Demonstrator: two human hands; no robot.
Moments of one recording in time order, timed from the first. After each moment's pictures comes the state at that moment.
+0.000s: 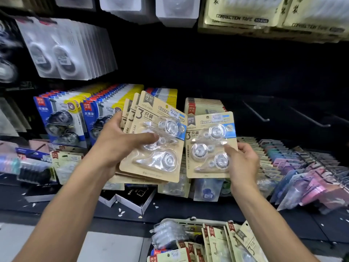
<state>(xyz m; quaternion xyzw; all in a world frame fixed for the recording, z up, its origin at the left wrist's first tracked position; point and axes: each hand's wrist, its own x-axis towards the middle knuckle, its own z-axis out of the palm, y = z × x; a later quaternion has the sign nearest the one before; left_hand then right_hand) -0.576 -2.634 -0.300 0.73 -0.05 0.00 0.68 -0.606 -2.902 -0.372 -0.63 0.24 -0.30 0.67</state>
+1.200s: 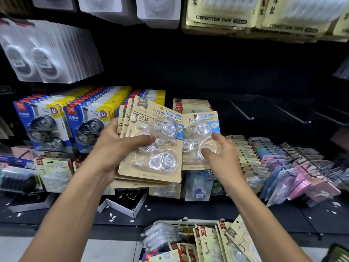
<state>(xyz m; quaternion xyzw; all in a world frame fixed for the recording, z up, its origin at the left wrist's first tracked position) -0.577 -2.663 -0.305 0.69 -0.05 -0.01 0.72 -0.618 -2.904 -0.352 -0.83 0.15 -0.20 0.50</state>
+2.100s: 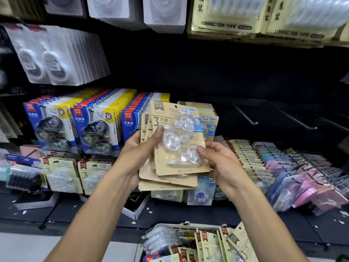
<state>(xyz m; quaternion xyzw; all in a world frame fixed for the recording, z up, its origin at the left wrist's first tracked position) -0.582 -2.702 -0.316 0.58 -0.04 -0.08 0.81 -0.622 -2.895 -0.337 -0.61 0.08 -0.05 0.79</state>
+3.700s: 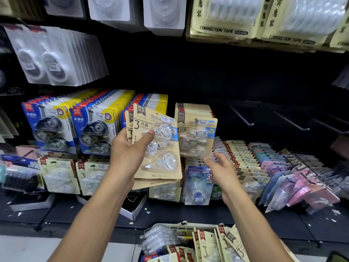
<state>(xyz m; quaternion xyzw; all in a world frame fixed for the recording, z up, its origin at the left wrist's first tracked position) -0.586 -2.692 -0.320 0.65 -0.02 0.10 0.75 -0.610 -2.914 -0.386 -0.73 0.21 -0.12 0.64</state>
